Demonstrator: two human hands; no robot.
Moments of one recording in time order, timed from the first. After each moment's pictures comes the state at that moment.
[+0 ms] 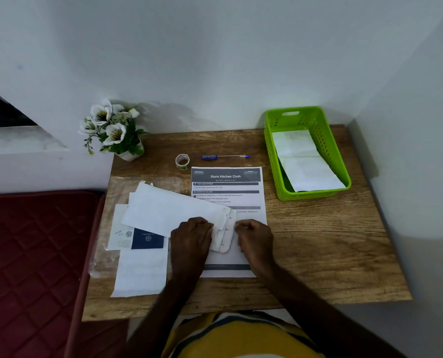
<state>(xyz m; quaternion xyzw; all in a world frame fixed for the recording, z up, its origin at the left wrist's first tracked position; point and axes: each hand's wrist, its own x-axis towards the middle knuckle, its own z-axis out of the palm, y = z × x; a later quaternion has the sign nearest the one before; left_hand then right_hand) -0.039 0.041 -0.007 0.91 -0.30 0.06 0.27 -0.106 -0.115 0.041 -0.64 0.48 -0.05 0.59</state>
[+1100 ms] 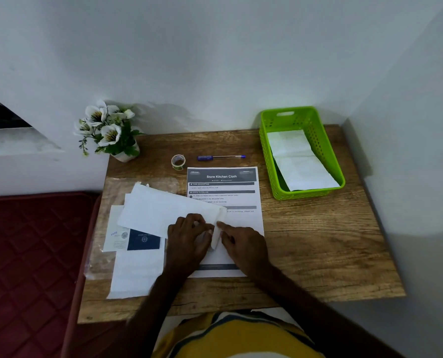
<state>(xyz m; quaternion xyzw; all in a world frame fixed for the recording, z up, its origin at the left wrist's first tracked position) -0.027 0.042 -0.001 0.90 -0.32 -0.02 0.28 -0.120 -0.119 0.022 -0.94 0.17 -0.06 0.30</state>
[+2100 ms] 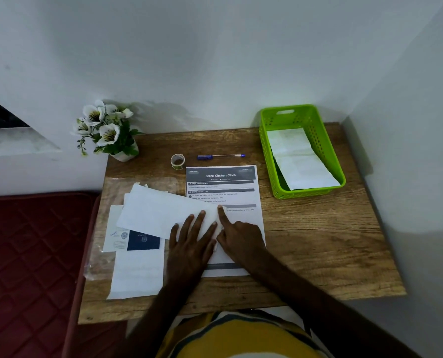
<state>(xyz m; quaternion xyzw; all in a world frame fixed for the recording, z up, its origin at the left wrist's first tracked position) -0.049 0.054 -0.012 0.92 -0.39 -0.02 0.09 -0.099 -0.118 0.030 -0.99 0.10 0.01 0.09</state>
